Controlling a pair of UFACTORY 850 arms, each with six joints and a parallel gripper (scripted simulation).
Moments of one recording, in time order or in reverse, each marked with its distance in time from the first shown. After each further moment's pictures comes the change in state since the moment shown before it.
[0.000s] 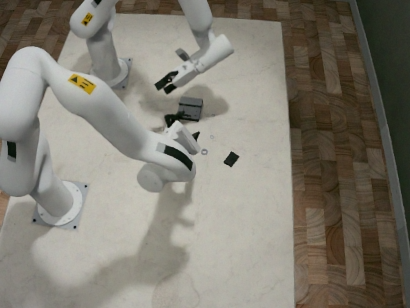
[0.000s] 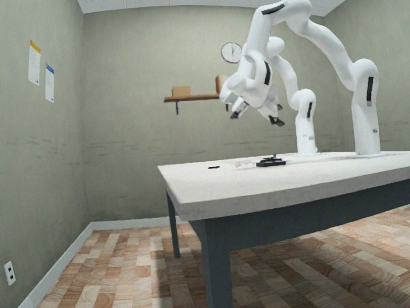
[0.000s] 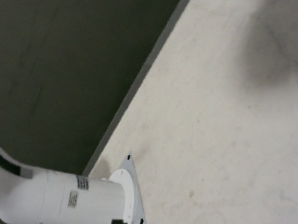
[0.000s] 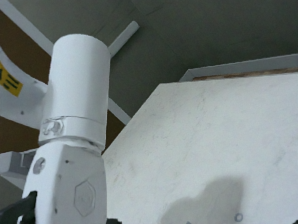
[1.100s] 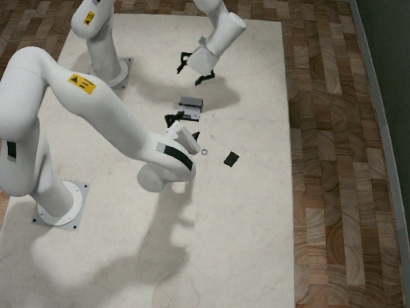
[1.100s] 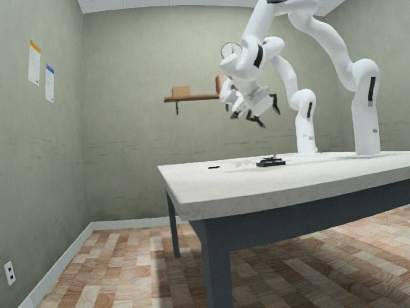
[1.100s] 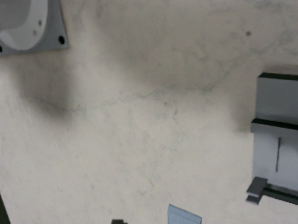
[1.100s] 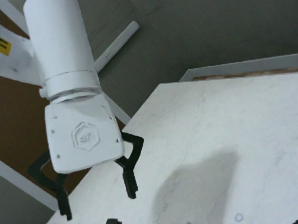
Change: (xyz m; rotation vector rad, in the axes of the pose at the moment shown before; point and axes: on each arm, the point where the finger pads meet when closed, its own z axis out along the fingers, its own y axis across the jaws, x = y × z) left arm 0.007 0.076 -0.100 -0.400 0.065 0.838; right arm 0.000 0.000 0.000 0.000 0.000 0.000
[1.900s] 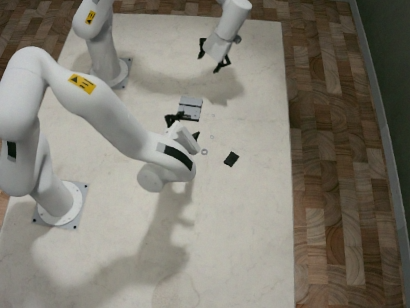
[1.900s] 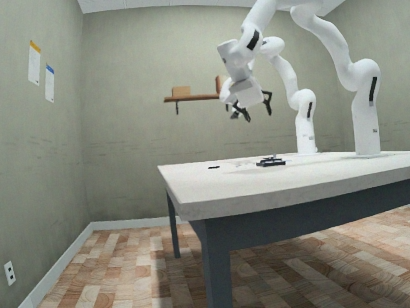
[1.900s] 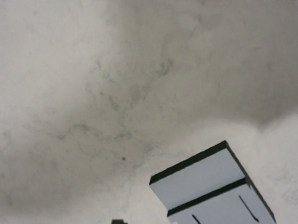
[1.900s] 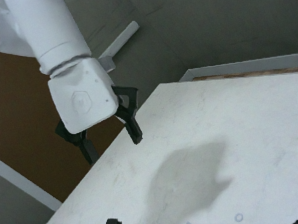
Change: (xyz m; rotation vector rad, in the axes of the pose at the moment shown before) left arm 0.062 0.048 -0.073 -0.204 0.227 0.608; right arm 0.000 0.000 0.000 0.000 0.000 0.000
